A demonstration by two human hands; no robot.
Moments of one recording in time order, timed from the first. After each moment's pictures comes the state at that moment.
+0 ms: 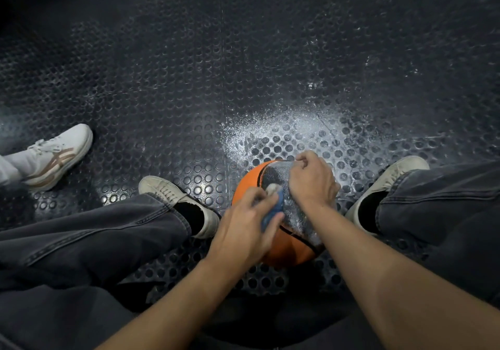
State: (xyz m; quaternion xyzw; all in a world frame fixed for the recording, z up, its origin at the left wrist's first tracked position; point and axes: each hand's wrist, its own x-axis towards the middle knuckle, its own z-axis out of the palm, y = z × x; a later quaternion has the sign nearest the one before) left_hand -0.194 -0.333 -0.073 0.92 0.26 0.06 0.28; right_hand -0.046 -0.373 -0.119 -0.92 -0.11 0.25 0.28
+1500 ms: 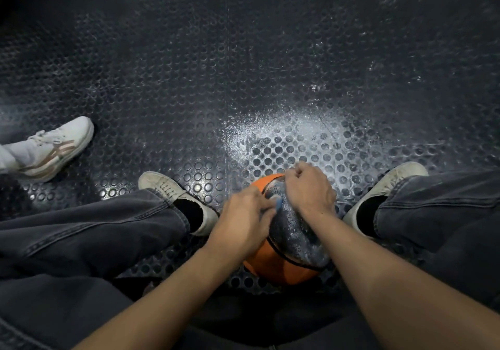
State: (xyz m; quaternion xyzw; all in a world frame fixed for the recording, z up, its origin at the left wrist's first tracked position) left_hand -0.181 -0.324 -0.063 0.89 0.32 -0.01 0.33; right_hand -0.052 -0.376 -0.123 -0.92 -0.16 0.29 0.22
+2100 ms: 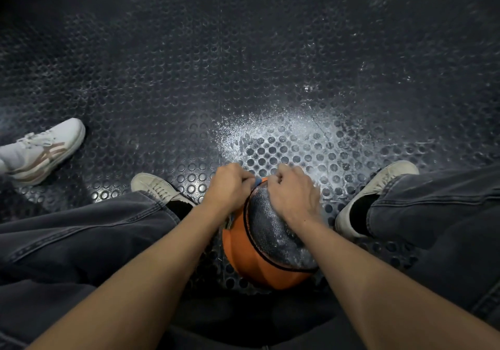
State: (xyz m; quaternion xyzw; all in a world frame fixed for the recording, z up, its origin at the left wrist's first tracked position) left_hand -0.152 -0.275 -0.086 0.86 0.38 -0.06 0.33; right_hand -0.067 -0.377 -0.112 -0.90 -0.24 0.31 0.19
